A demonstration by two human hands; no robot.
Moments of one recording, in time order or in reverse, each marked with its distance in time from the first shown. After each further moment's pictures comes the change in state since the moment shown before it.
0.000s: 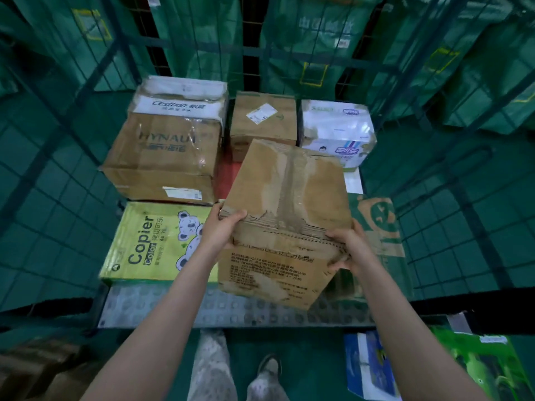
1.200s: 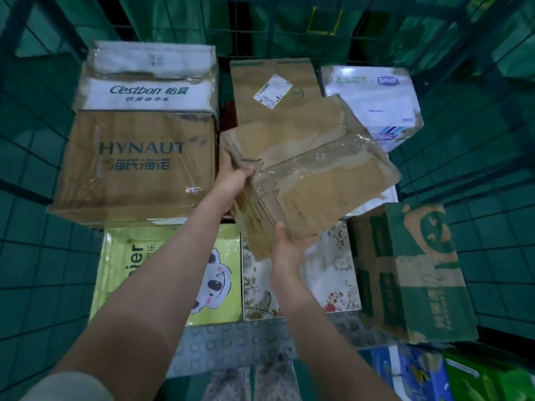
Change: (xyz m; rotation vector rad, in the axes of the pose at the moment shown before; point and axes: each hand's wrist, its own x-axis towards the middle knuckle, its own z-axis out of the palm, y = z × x) left_hand 0.301 0.090 0.027 0.122 -0.192 0.021; right_hand 0.144 -0.043 0.254 0.417 0.266 0.066
